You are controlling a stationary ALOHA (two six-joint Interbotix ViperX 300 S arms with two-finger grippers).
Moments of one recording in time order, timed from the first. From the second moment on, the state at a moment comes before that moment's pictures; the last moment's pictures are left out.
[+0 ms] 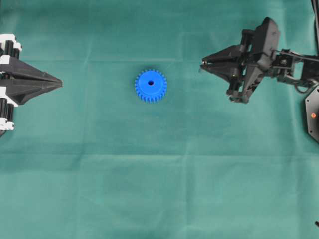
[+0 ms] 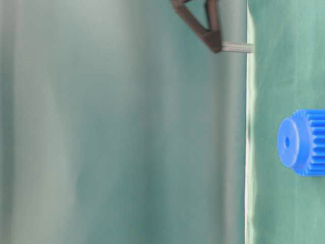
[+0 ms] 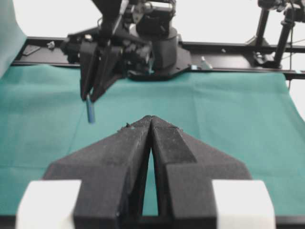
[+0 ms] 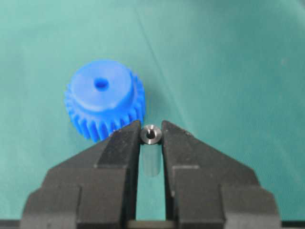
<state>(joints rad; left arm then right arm) 0.01 -0.93 1.16 0.01 -0.23 -0.03 -0.24 -0.28 1.09 0.07 -0.43 -0.02</state>
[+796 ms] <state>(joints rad) 0.01 -0.92 1.16 0.01 -0.23 -0.03 -0.21 -0.17 0.96 0.07 -0.39 -0.02</state>
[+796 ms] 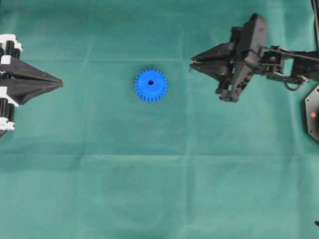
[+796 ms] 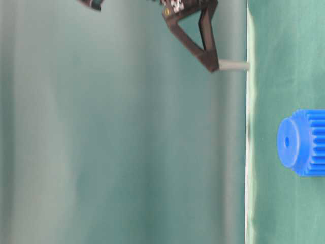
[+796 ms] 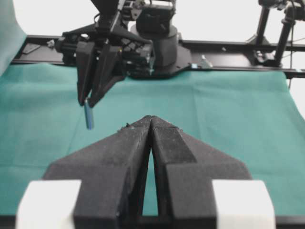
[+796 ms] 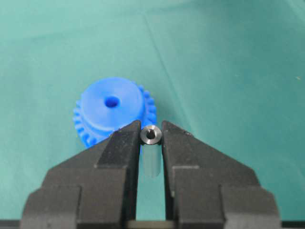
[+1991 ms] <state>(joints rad) 0.01 -0.92 1.16 0.01 -0.22 -0.03 -0.15 0.13 0.69 0.07 -0.38 -0.01</state>
